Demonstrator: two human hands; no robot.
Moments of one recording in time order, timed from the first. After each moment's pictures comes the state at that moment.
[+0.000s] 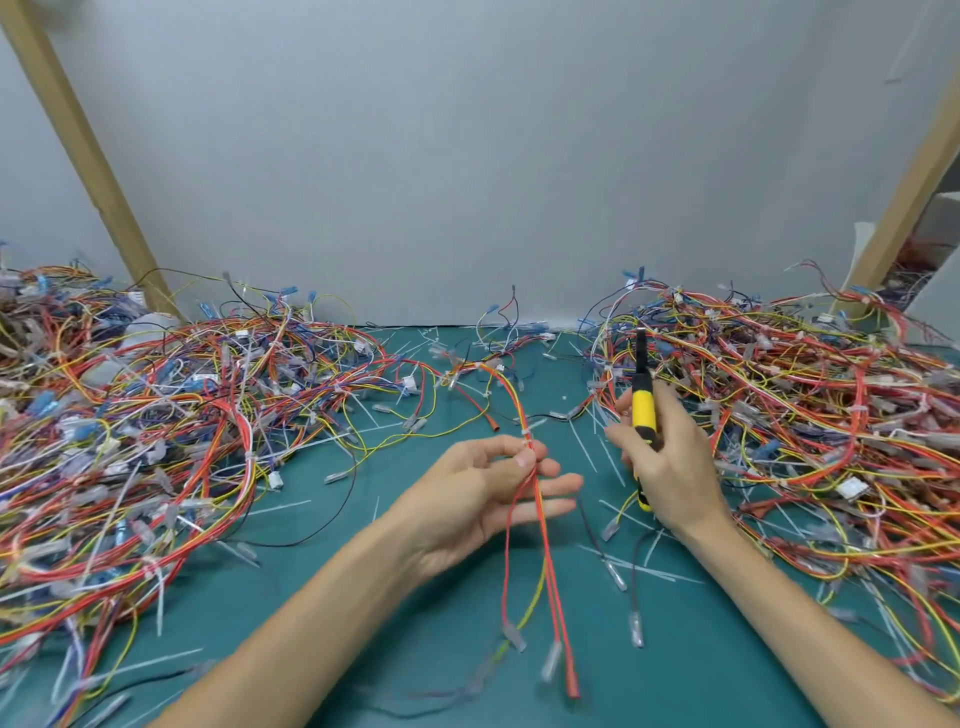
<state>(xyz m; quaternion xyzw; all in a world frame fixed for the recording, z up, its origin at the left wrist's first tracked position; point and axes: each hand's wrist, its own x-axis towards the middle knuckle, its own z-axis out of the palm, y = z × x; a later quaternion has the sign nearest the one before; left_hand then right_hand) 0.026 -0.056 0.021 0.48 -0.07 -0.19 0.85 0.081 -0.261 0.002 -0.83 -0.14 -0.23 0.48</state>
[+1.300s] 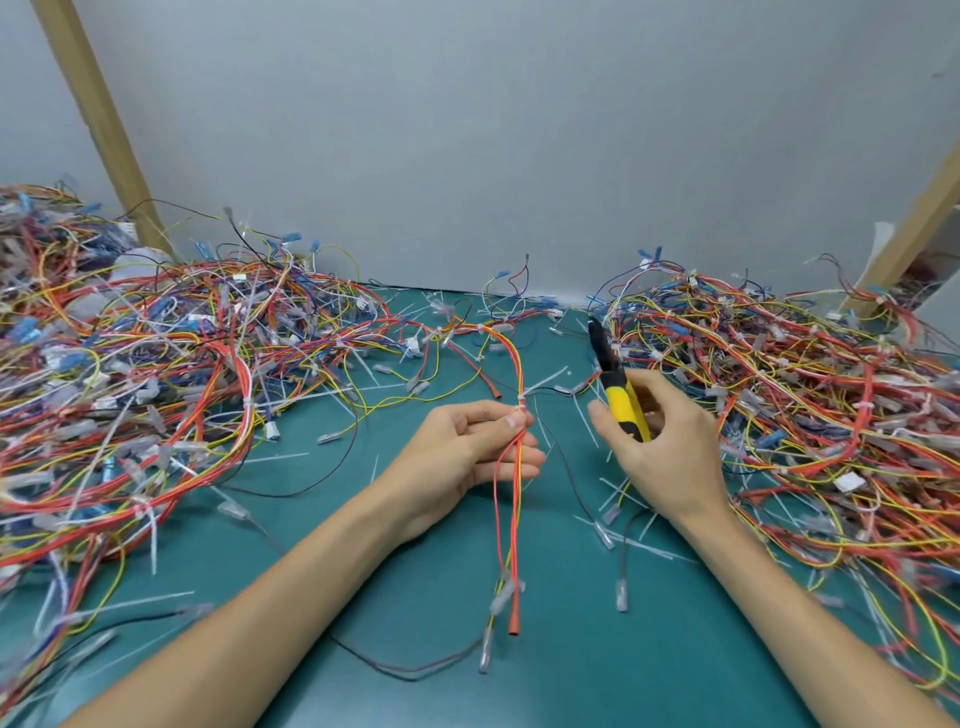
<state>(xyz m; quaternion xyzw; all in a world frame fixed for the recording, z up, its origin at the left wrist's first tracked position) 0.034 -0.041 0.002 0.55 -0.05 -0.10 0.82 0.071 -0.252 0.004 -0.86 -0.17 -0.28 0.39</state>
